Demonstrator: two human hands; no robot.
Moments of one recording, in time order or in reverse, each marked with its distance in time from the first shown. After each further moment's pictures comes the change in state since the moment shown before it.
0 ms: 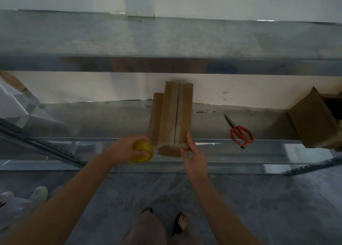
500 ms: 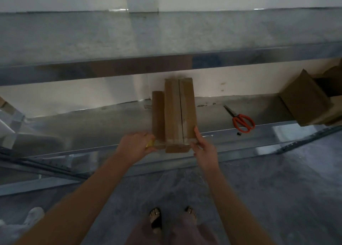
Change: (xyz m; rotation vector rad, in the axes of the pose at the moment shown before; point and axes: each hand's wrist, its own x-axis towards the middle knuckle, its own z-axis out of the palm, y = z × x) left_hand 0.021 -0.021 -0.008 0.610 0.053 0.155; right_hand 0.000 -0.020 0.017 0.117 0.087 0.188
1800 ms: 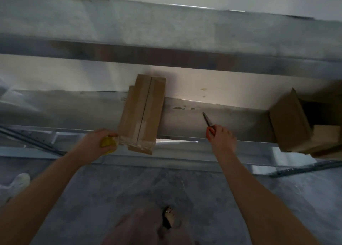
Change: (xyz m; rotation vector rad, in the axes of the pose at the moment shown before) left_hand -0.014 0.063 0.006 -0.487 0.044 -0.382; right_hand 0.174 0.078 -0.181 -1.065 0.017 -0.150
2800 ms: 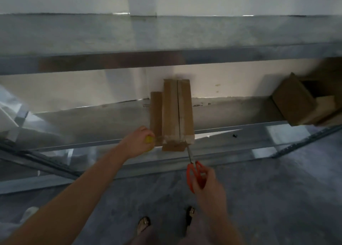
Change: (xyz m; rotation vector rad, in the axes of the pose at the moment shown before) left_hand 0.017 -0.029 -0.033 0.058 -0.207 0.277; right_hand -0.283 -0.191 0.012 0.684 0.015 0.237
